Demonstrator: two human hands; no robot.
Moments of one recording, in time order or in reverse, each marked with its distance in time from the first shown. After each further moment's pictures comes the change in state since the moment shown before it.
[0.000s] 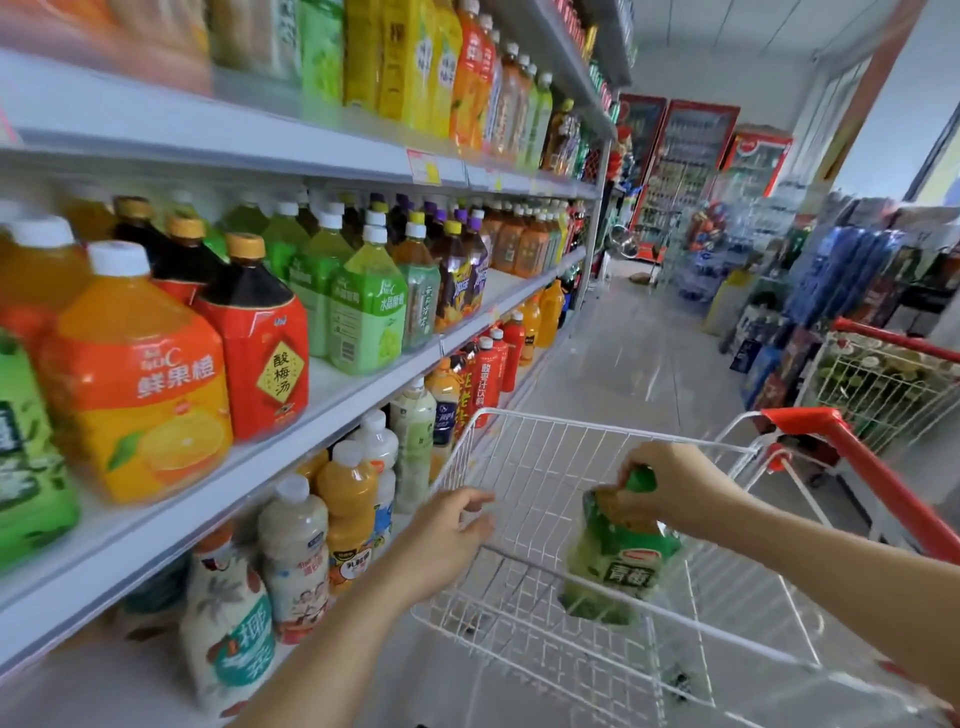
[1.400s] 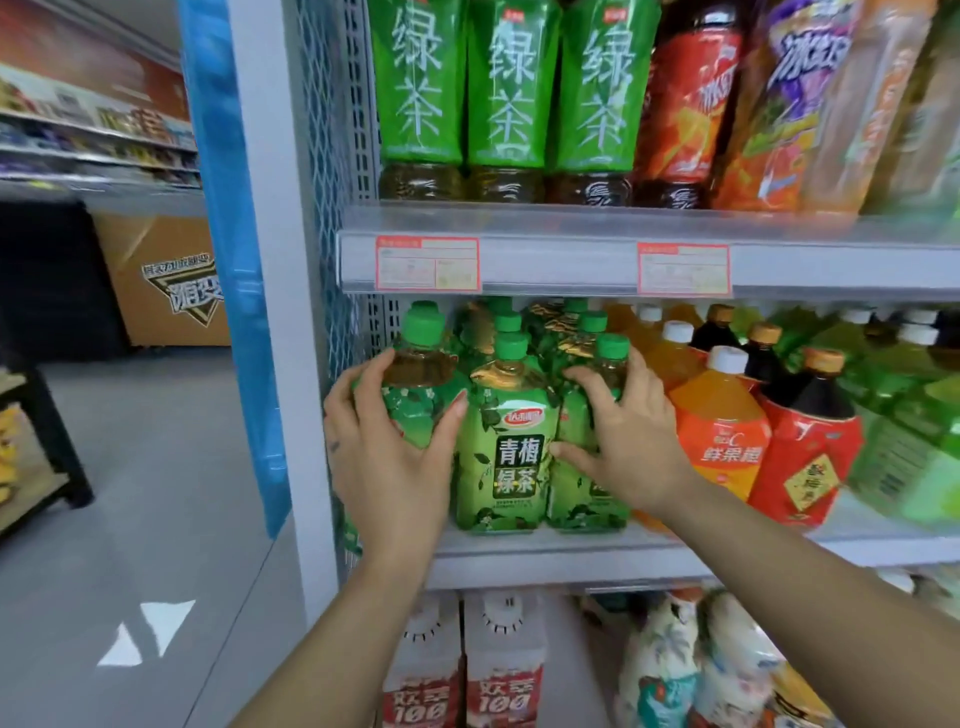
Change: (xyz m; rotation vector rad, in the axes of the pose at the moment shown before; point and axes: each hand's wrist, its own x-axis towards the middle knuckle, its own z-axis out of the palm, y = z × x) left_hand -0.277 0.025 -0.197 0.599 1.916 -0.244; right_hand -0.002 -0.409 0.063 0.231 0.237 -1.126
